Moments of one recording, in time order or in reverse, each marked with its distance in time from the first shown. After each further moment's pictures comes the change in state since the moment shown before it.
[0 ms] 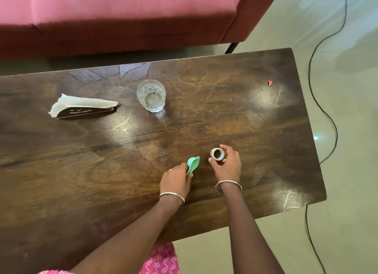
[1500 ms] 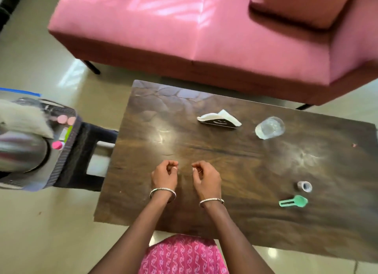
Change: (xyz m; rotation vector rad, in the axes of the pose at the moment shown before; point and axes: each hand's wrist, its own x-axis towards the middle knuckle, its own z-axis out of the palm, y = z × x) left_hand -0.174 -0.299 -0.218 -0.830 0.530 -0.565; right_hand -0.300 -0.242 0.210 -0.090 -0.286 -0.596
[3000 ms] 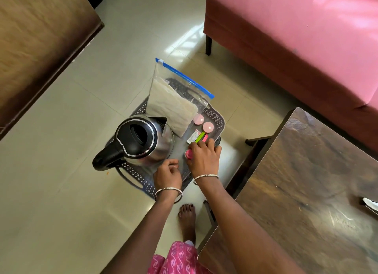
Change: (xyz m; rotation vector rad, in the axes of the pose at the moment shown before) left_hand 0.234 -0.204 -0.323 -0.236 0.335 -0.463; right_hand 0.073 -0.291 0.429 -0.728 -0.330 -0.581
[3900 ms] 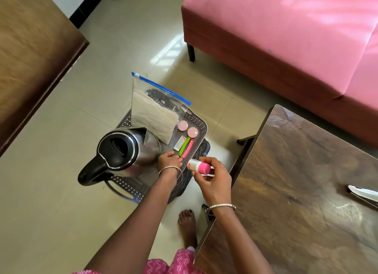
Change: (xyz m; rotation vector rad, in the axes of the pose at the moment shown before) left_hand 0.040 0.042 0.057 -0.463 -0.161 -0.304; right_hand -0.062 0.046 -0.043 0.954 0.128 0.380
